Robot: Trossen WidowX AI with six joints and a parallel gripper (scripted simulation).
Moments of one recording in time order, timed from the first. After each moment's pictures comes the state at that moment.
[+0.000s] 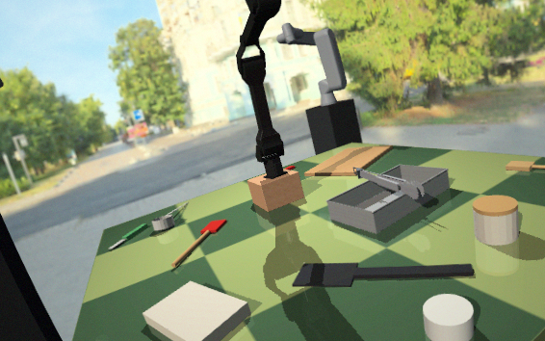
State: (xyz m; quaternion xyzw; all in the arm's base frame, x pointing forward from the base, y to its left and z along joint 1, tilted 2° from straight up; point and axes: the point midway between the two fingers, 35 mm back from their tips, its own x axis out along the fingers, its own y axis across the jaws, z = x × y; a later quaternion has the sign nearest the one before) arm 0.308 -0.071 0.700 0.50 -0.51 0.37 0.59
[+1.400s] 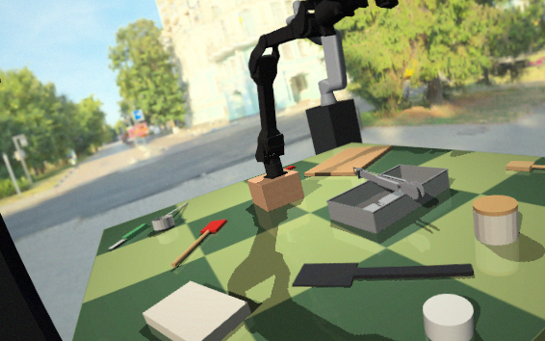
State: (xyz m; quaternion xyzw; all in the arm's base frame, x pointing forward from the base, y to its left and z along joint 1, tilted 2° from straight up) arm 0.554 0.000 0.441 -0.07 -0.08 -0.01 0.99
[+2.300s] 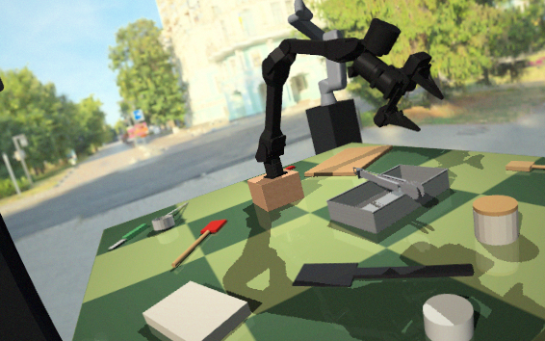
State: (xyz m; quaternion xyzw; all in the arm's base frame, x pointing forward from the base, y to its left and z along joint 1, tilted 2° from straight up) arm 0.531 0.085 0.180 -0.64 0.23 0.31 0.66
